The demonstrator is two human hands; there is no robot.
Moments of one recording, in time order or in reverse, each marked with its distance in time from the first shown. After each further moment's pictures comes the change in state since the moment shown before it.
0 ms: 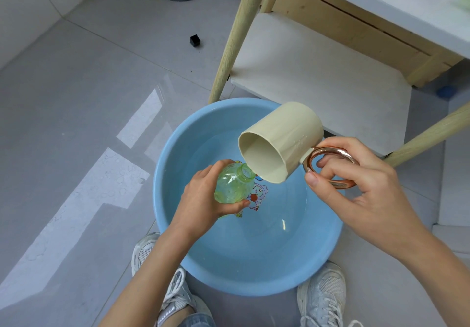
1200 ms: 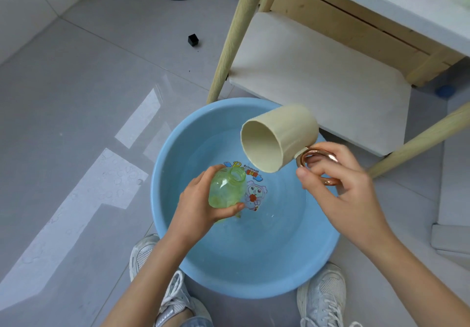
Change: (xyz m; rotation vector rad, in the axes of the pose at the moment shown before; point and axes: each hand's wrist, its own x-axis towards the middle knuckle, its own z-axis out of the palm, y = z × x) left_hand -0.004 -0.012 0.007 -0.071 0.022 -0.040; right_hand -0.003 0.020 0.032 0.223 0.106 0.159
